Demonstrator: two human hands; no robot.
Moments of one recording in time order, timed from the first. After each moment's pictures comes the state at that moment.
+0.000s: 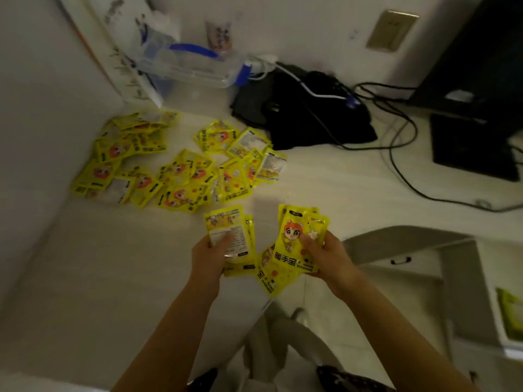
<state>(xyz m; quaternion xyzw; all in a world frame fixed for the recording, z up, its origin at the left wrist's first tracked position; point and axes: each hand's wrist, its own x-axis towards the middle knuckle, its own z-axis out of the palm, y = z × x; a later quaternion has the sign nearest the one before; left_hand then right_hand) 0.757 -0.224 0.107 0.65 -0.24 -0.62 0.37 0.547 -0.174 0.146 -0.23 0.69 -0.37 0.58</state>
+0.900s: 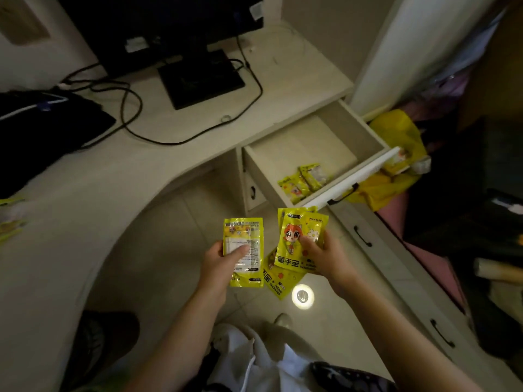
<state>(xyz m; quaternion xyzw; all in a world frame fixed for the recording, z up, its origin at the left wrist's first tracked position) 0.398 0.035 0.097 0.53 -0.51 -0.68 0.06 0.267 0.194 0.130 0.00 0.77 -0.52 0.38</state>
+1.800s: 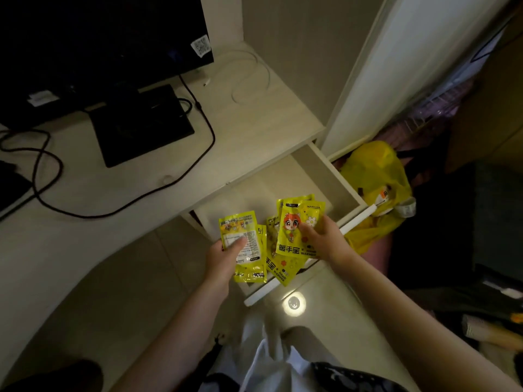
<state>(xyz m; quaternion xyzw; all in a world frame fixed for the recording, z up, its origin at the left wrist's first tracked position) 0.130 0.007 0.068 0.53 -0.50 -0.69 0.04 -0.013 0.157 0.115 -0.02 0.80 -0.48 0.37</state>
